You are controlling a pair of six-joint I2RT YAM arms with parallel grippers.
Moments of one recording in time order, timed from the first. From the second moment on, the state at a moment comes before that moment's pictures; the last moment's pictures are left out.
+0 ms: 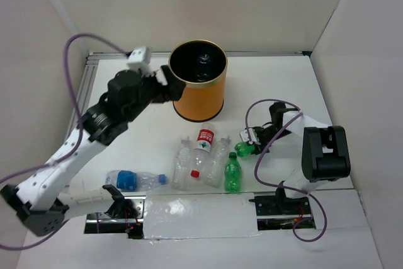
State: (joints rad) left arm -0.67 1.20 1.42 -0.39 -0.22 -0.43; right arm 0.02 1.54 0.78 -0.82 -0.75 -1.94
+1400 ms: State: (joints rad) left arm -0.79 1.20 0.74 -1.25 -0.31 -1.90; right arm 0.33 1.97 1.96 -0.21 -1.05 -0.35
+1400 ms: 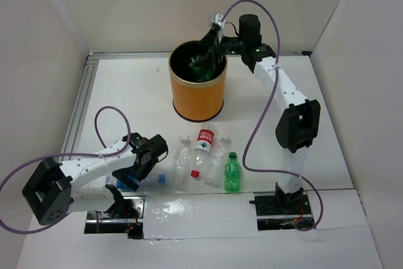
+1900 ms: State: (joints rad) left arm -0.69 1.36 0.75 -1.22 -0.33 -1.86; right arm 0.23 1.72 1.75 -0.29 -1.13 -0.33
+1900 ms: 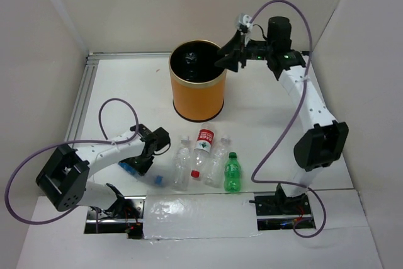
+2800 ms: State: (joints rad) left arm -0.77 1.65 1.59 0.11 -0.72 -0.18; right arm 0.12 1.47 1.03 -0.74 -0.85 -0.39
